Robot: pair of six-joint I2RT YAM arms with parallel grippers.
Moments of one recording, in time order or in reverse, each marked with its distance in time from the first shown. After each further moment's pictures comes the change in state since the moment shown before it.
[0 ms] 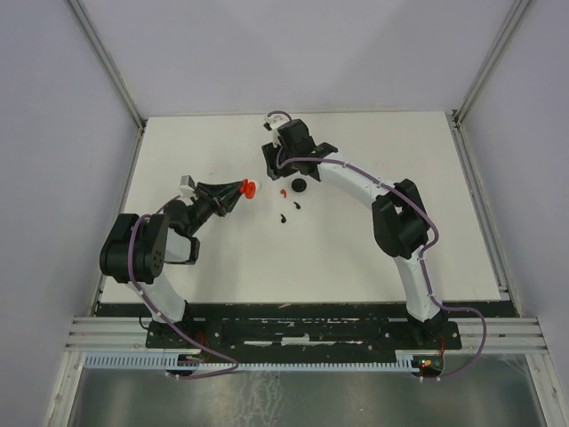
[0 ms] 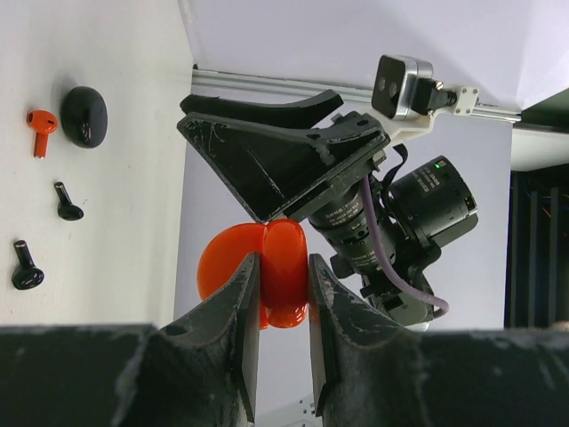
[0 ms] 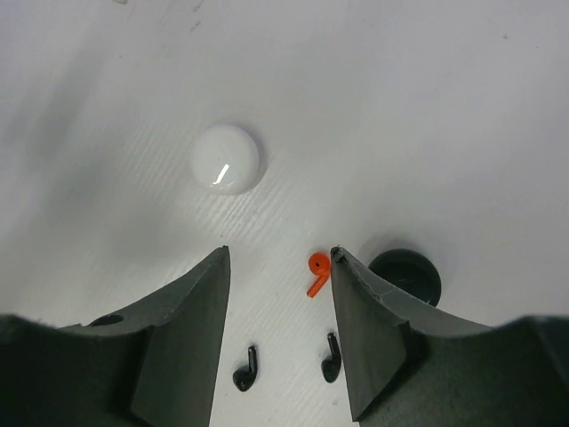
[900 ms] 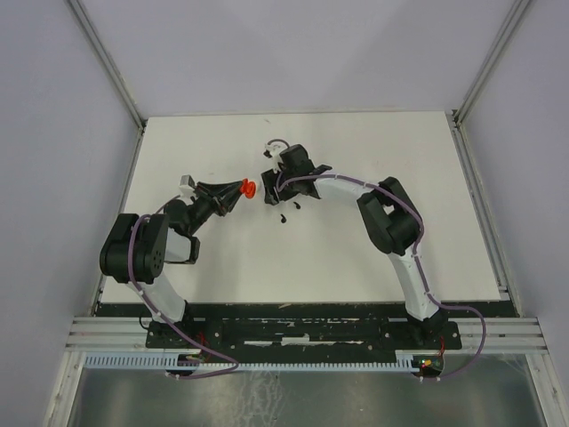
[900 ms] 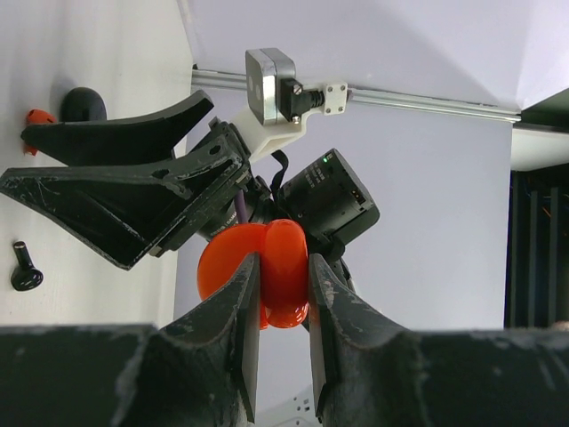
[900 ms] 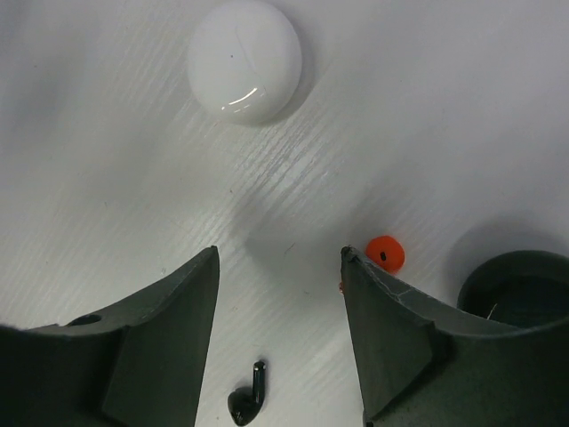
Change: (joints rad) left arm 0.000 0.000 0.002 -0.003 0.000 0.000; right arm -0.001 0.092 -0.177 0.185 -0.181 0.007
